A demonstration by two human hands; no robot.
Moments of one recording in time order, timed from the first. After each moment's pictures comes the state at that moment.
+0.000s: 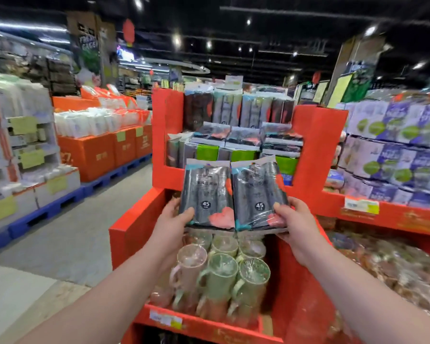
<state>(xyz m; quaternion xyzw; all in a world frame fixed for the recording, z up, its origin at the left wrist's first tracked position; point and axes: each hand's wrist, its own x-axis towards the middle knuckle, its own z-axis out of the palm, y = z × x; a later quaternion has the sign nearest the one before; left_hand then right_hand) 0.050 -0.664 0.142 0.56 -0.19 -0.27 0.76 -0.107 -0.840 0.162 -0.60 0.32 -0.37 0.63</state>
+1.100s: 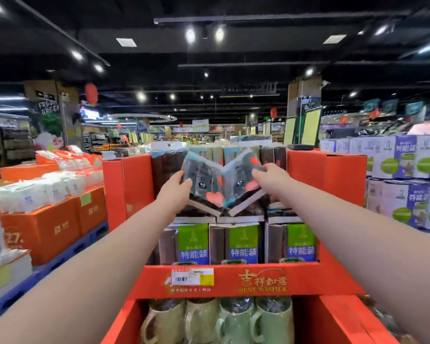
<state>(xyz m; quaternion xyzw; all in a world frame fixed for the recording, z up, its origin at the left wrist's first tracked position) 0.249 -0.867 0.306 0.76 -0.38 -0.05 0.53 0.072 -0.997 0.336 -0.79 0.40 -0.34 0.31</state>
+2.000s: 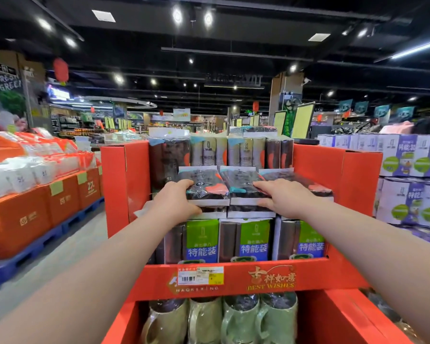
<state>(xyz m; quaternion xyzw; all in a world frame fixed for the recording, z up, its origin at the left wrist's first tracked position) 0.291 -0.865 0.278 0.82 -0.49 0.04 0.29 0.072 -0.991 0.308 -0.91 0.38 -0.07 -0.15</state>
